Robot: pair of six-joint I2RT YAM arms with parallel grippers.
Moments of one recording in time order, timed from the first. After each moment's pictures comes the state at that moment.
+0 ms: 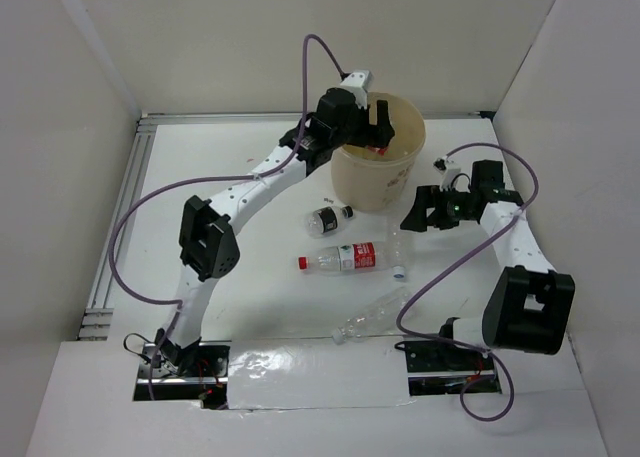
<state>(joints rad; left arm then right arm) -0.70 2.15 2.17 -0.25 0.00 -0.40 -0.18 1.34 0.98 -0.70 -0.75 -0.26</state>
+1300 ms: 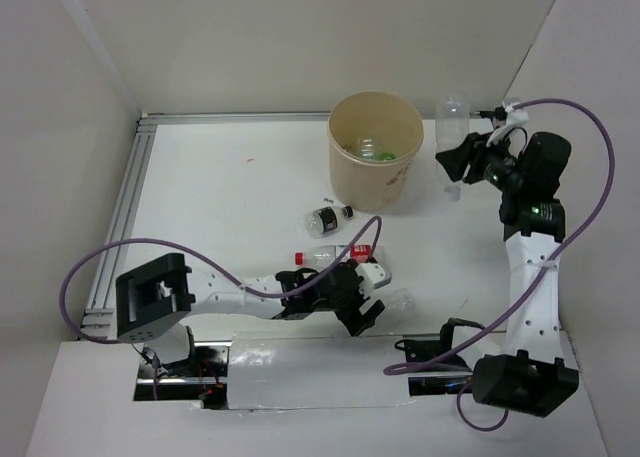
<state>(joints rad) -1.25 1.59 0.89 0.06 -0.01 -0.25 -0.26 1.01 1.15 -0.45 -0.65 0.01</state>
